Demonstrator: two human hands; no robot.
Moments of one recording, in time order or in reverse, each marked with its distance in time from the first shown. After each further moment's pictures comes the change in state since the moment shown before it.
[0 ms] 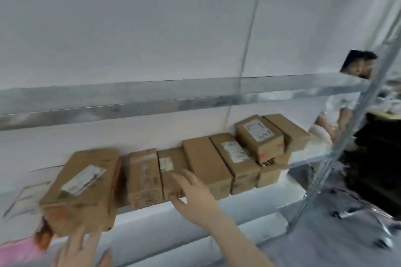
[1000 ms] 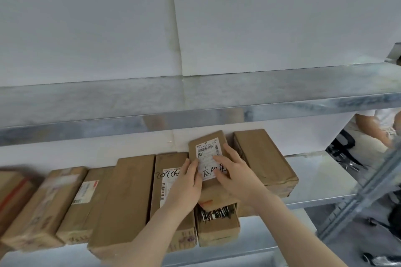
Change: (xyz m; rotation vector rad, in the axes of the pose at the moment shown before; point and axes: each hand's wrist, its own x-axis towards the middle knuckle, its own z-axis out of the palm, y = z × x) left_hand 0.303 0.414 0.167 -0.543 -0.100 -0.022; right_hand 0.115 0.378 -0.208 0.029 -0.014 -0.012
